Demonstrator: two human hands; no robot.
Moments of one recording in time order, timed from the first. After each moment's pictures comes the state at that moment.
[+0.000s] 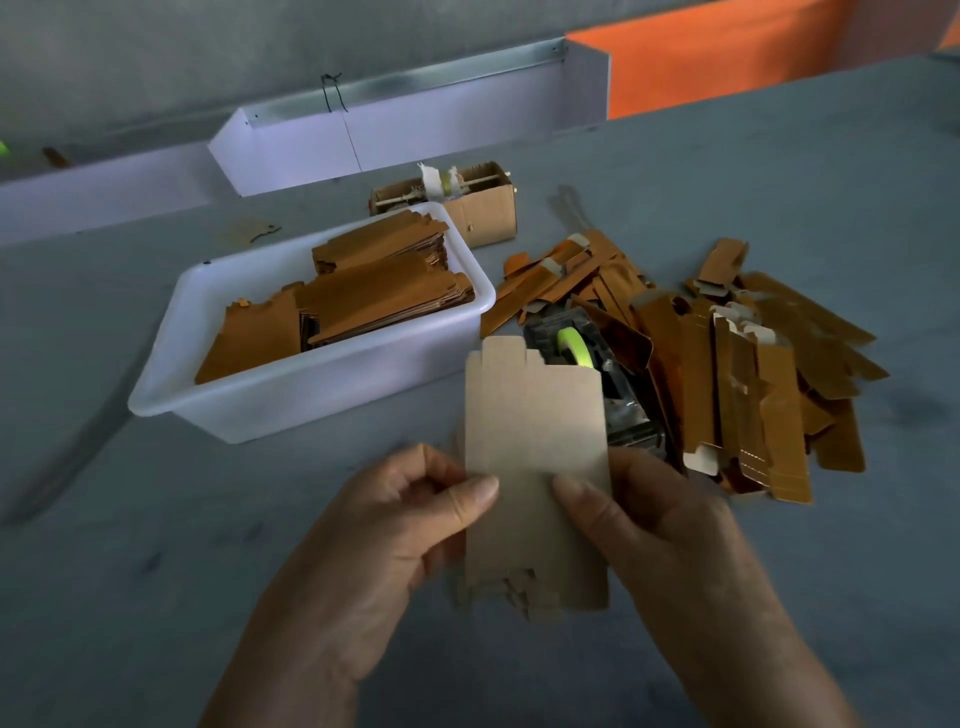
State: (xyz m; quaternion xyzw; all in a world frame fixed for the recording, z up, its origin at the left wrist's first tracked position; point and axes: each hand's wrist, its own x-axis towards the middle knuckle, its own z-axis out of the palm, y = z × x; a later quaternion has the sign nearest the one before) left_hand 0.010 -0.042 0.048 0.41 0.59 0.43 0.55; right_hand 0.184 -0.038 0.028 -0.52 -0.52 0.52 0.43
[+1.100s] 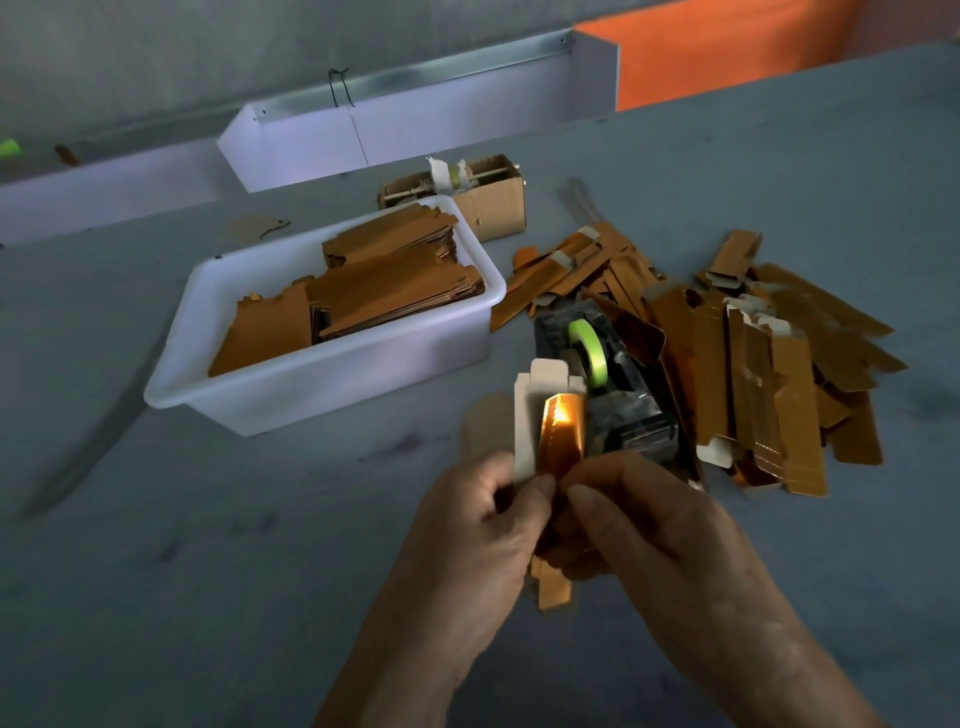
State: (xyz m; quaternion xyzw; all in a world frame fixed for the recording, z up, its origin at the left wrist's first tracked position) left_hand 0.046 -0.046 0.041 0.55 0.61 0.37 0.43; right_hand 0.184 -0.042 0.022 -0.48 -0.62 0.47 0.40
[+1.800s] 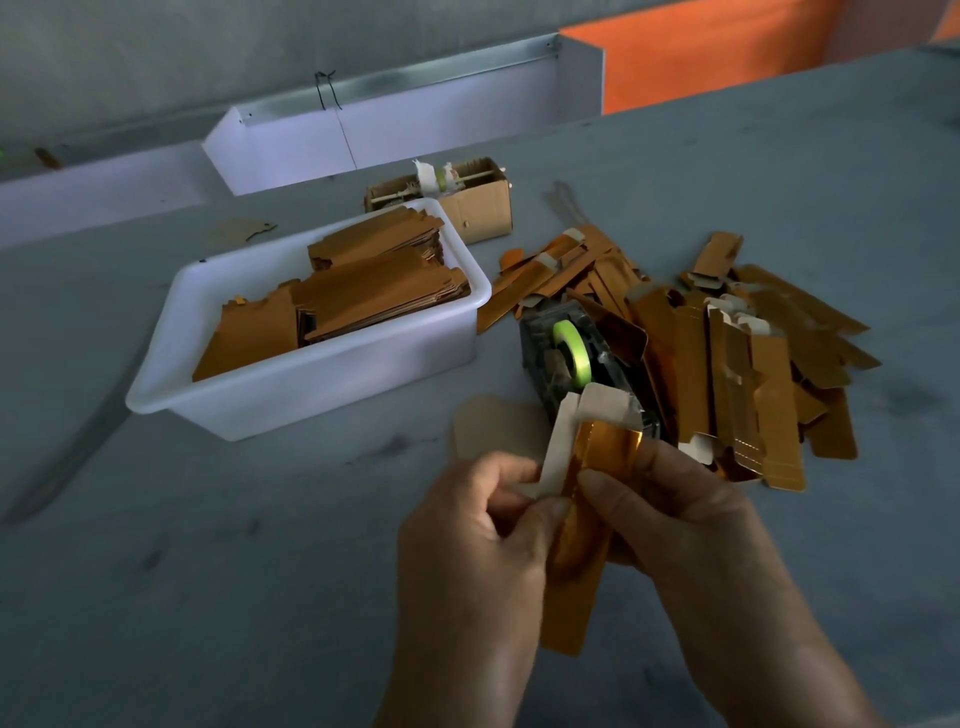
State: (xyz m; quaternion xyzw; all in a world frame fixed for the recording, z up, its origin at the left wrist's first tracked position) left_hand 0.066 -0.057 0.031 0.55 0.66 0.45 0.25; right_hand 0.188 -0.038 0.021 -0.50 -0.43 0.57 0.49
